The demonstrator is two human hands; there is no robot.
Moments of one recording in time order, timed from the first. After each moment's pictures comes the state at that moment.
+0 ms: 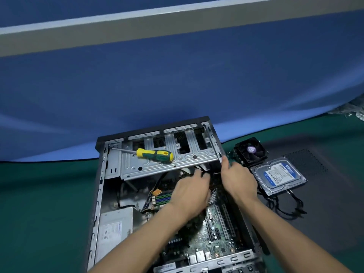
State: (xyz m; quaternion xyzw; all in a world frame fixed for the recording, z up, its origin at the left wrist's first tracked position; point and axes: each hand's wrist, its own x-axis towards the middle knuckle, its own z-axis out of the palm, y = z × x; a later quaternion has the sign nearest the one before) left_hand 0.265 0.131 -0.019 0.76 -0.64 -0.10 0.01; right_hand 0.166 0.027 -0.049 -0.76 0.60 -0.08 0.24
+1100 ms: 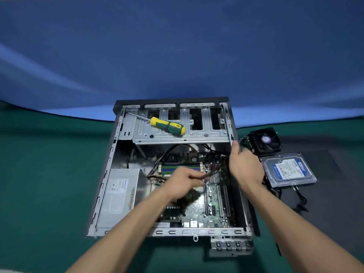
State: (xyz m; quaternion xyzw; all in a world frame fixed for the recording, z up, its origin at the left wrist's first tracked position) left_hand 0.265 0.176 -0.028 0.72 -0.25 -0.54 0.36; right_hand 0.162 0.029 -0.046 -0.77 0.58 -0.07 0.26
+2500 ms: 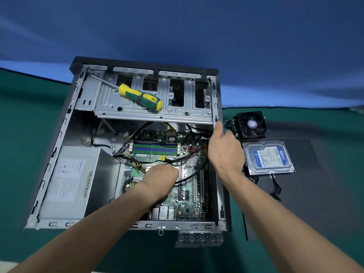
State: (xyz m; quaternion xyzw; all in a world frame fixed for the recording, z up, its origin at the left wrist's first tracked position) left_hand 0.239 0.163 -0.079 0.79 -0.52 -0.31 -0.06; right_hand 0.168 0.025 -0.043 -0.75 0.58 -0.04 0.31
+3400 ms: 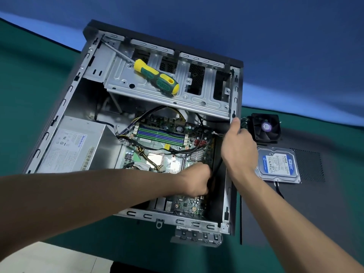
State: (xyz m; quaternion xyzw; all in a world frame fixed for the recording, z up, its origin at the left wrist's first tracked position) left_hand 0.200 0.119 -0.107 0.73 -0.43 -0.51 0.14; right_hand 0.169 0.022 -0.046 -0.74 0.60 -0.05 0.30
